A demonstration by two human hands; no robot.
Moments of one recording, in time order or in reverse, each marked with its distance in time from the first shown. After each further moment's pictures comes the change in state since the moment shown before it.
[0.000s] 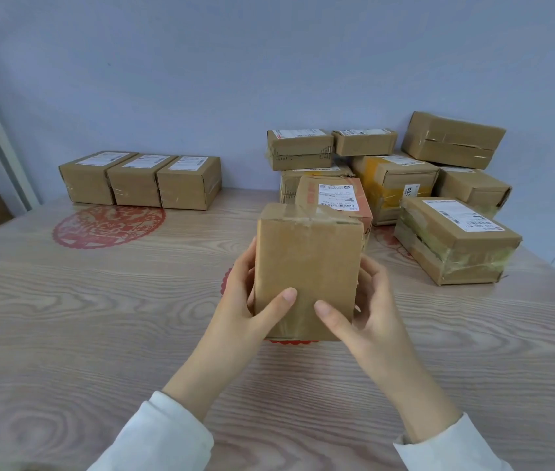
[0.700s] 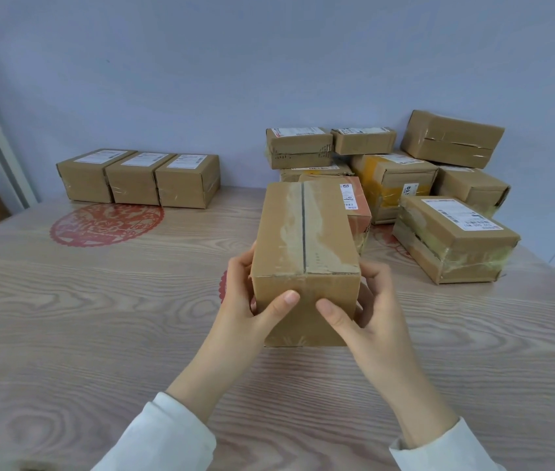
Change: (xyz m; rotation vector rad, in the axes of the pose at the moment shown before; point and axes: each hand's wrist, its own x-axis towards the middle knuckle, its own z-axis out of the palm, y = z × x) left_hand 0.002 -0.007 0.003 -0.046 0.018 0.019; right_hand -0.001 0.005 -0.002 -0.019 0.039 -0.033
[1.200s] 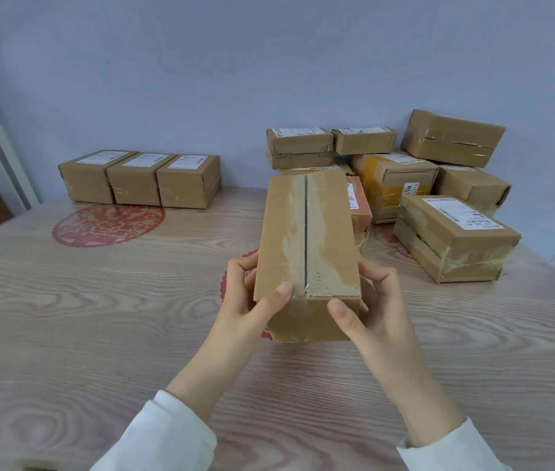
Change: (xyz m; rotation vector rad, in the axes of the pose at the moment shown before) left_hand -0.001 -0.002 -0.002 -0.117 -0.028 -0.058; right_hand -0.004 0.002 -0.006 0.001 -0.021 -0.018
